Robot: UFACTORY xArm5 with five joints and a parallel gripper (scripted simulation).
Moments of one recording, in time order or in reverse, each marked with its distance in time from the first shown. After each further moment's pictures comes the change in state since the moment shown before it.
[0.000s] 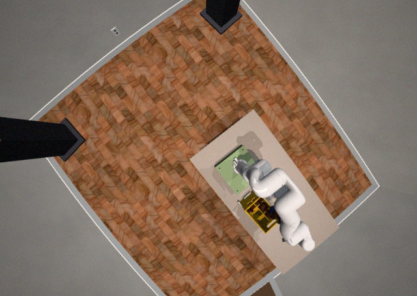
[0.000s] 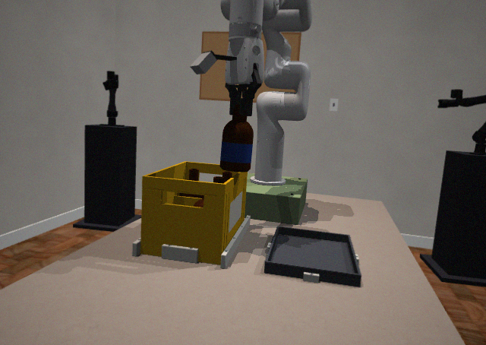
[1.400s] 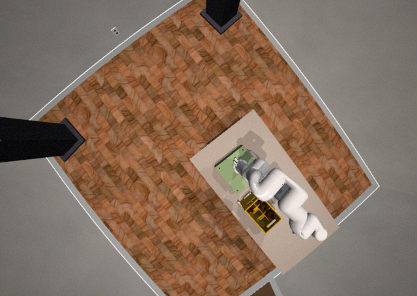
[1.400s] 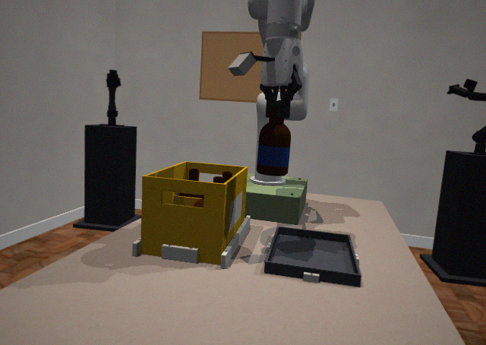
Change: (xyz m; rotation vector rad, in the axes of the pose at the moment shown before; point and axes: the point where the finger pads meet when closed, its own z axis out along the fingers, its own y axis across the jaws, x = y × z) arm -0.057 -0.067 0.000 0.003 -0.004 -0.001
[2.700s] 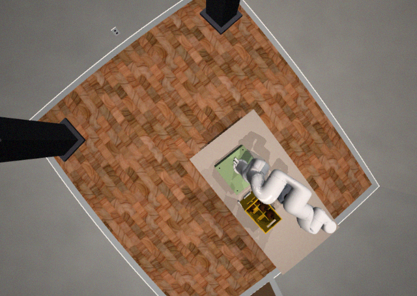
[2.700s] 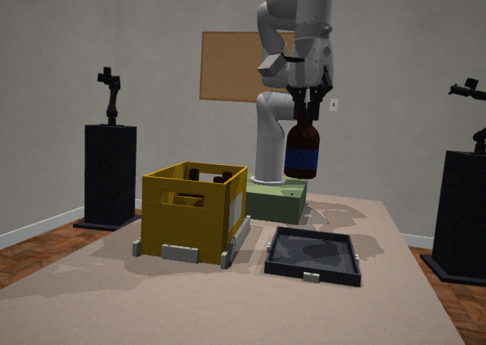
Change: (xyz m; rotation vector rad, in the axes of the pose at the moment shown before) arm -0.042 -0.049 0.001 0.000 -0.004 0.001
